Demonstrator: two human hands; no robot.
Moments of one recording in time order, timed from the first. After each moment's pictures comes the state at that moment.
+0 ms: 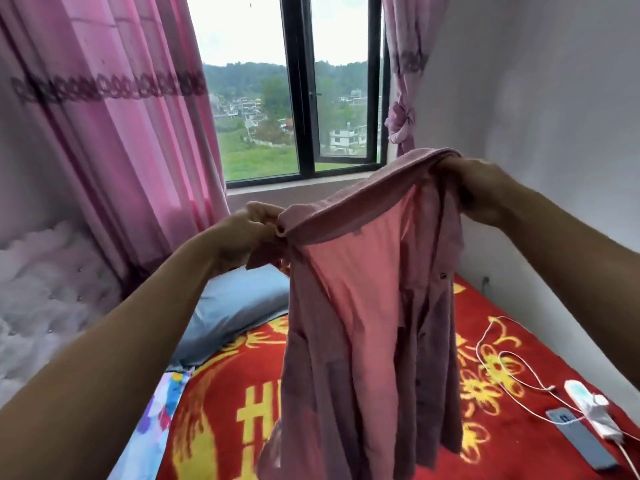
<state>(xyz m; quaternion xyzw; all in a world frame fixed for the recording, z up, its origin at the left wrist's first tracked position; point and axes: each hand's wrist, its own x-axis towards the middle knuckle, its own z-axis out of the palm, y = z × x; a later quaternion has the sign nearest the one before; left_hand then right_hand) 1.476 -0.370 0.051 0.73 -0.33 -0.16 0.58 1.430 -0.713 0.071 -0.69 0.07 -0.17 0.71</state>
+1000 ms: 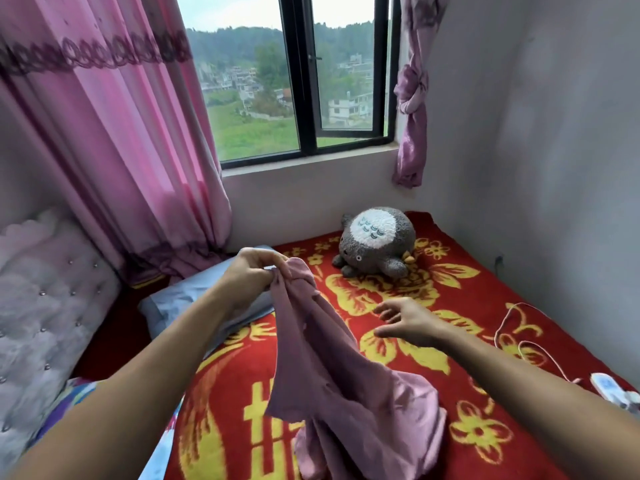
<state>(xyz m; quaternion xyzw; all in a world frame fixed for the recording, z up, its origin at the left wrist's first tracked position) 1.554 -0.370 -0.051 0.73 -0.22 -0.10 0.64 1.498 -0.654 -0.171 -0.89 0.05 0.09 0.44</state>
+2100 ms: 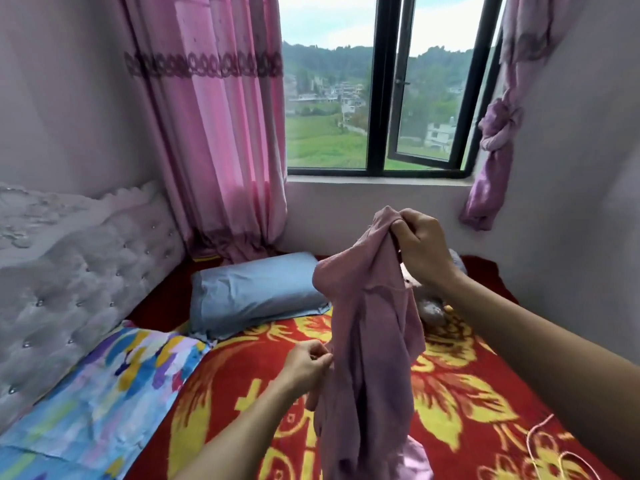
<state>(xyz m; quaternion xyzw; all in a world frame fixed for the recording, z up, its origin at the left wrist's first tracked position) 1.523 -0.489 -0.201 0.86 0.02 -0.07 0.50 1.571 -0.699 -0.012 -0.80 -0.14 -0.24 0.52</state>
